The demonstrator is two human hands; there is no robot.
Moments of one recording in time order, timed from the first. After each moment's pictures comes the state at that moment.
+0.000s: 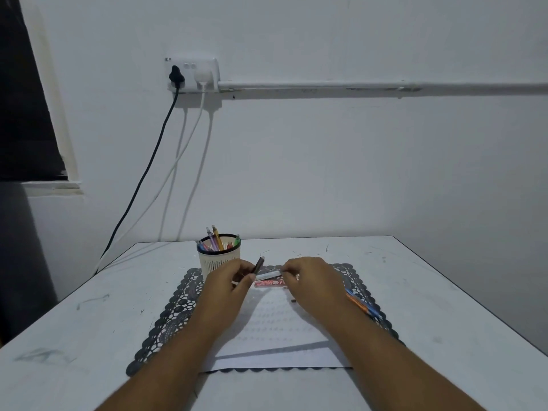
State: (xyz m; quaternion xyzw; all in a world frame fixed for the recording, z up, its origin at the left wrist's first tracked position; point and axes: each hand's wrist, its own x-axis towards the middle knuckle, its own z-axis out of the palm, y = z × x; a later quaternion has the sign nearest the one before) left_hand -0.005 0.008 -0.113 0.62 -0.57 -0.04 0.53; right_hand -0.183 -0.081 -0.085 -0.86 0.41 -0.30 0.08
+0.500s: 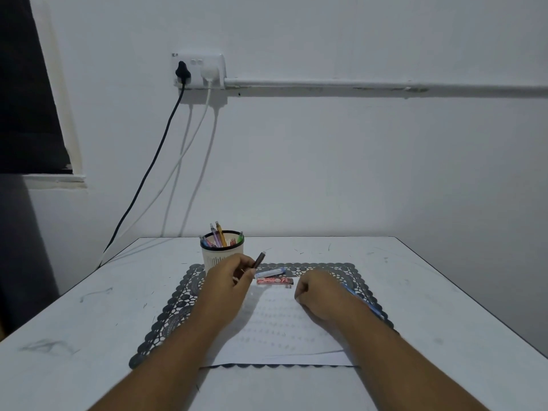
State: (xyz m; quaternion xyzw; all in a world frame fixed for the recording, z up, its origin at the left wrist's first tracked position) left_hand -0.007 0.013 -0.107 0.63 -0.56 -0.02 0.53; right_hand -0.186 -0.113 -0.113 -0.86 0.45 -0.16 0.19
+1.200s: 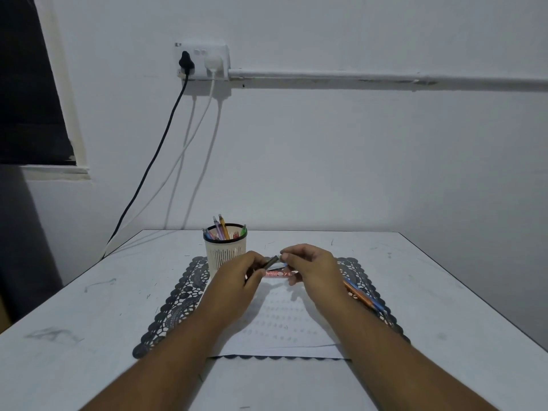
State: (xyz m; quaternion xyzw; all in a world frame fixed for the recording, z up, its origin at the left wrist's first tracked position) left_hand -0.002 0.006 -0.117 0.62 -0.64 0.02 0.45; right_hand -0.167 -0.089 -0.102 -0.63 0.27 -0.48 0.55
